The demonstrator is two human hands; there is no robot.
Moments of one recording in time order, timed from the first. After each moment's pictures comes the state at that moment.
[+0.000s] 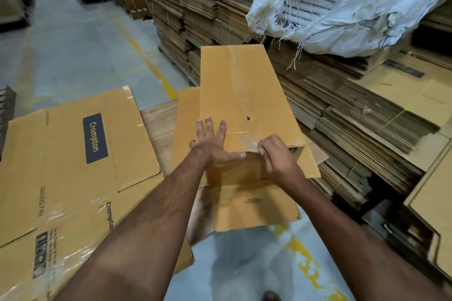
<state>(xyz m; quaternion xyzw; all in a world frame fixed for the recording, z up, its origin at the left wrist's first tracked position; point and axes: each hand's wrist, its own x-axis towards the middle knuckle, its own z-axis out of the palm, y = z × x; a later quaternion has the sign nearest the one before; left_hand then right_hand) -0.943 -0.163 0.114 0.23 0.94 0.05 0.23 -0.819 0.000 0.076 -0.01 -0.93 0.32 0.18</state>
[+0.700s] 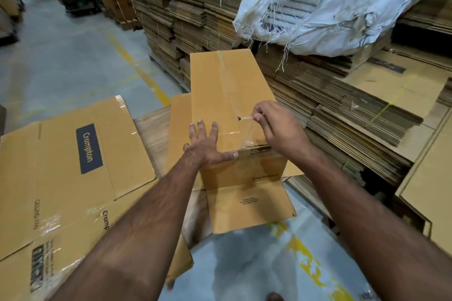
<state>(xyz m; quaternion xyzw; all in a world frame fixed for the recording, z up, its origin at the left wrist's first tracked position) -0.944 -0.163 0.110 0.23 0.95 0.06 0.22 -0.825 0.007 0.172 0.01 -0.94 0.23 0.25</state>
